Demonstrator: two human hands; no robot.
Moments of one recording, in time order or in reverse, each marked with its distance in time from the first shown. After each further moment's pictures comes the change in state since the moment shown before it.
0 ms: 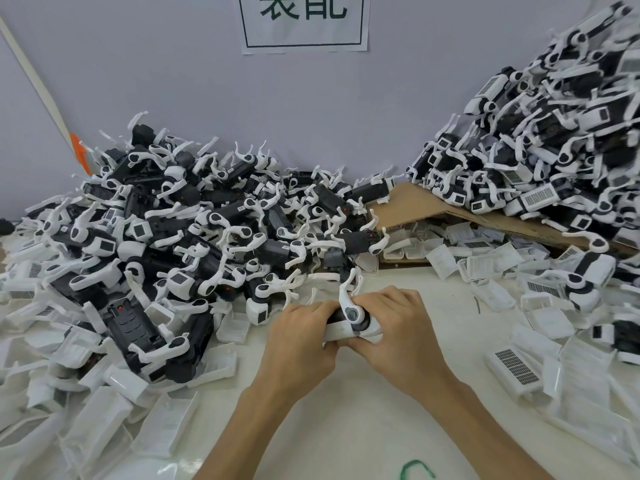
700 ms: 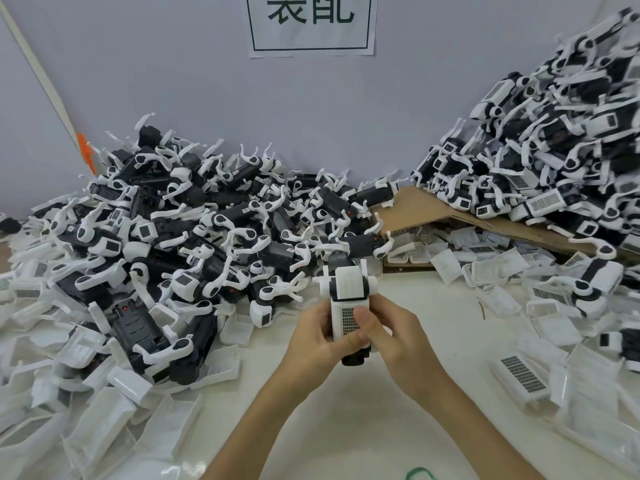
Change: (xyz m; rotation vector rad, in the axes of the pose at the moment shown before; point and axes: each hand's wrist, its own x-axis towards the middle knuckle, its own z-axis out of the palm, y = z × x) left_hand 0.004 0.021 -0.008 -1.162 -0.138 -0.349; right_hand 0.006 -0.022 -0.014 0.857 -0.226 0.497
